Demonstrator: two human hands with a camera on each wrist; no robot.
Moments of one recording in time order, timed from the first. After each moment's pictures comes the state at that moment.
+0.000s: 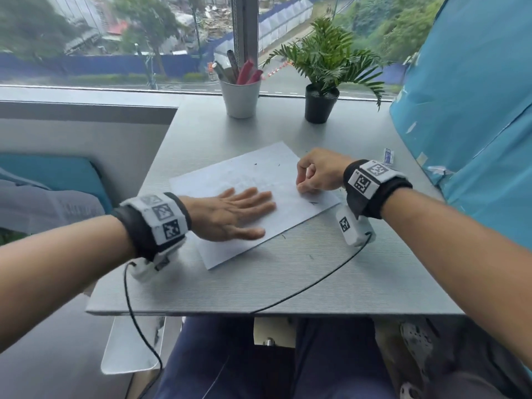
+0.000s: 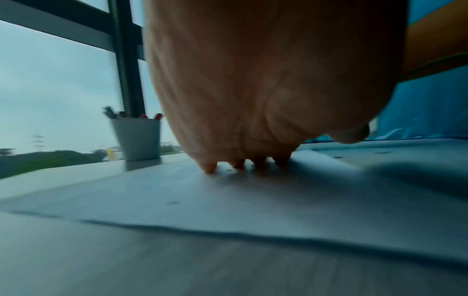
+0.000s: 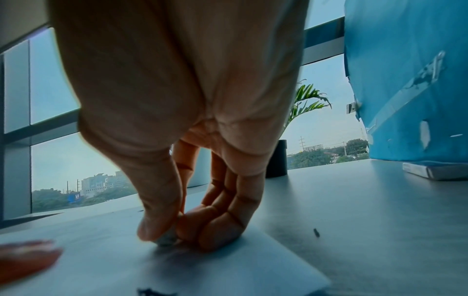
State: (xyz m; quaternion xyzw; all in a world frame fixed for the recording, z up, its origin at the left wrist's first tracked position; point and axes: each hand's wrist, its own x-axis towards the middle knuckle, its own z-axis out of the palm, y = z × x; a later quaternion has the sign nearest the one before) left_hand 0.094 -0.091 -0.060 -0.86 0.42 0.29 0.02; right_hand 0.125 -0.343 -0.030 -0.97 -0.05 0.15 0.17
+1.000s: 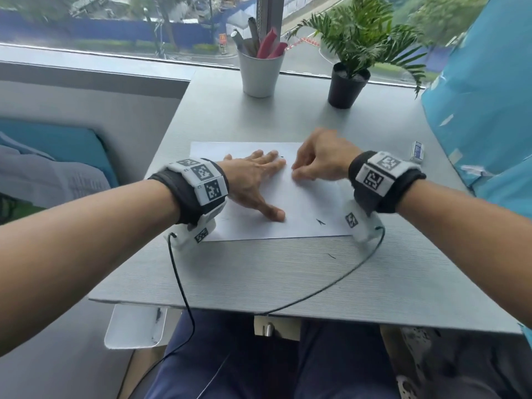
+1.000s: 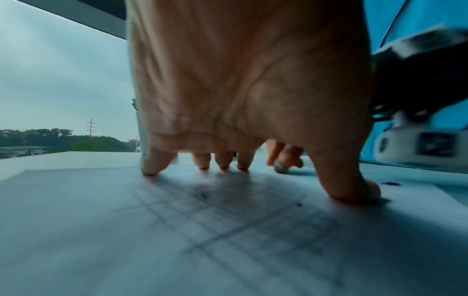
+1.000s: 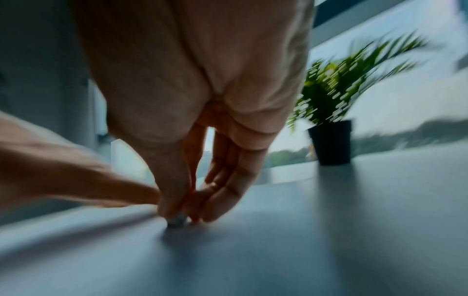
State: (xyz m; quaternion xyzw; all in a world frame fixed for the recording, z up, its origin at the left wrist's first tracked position) left_hand 0.131 -0.112 -0.056 -0.93 0.27 0.26 -0.02; right_hand 0.131 -0.304 -0.026 -0.96 -0.13 0.12 0.20
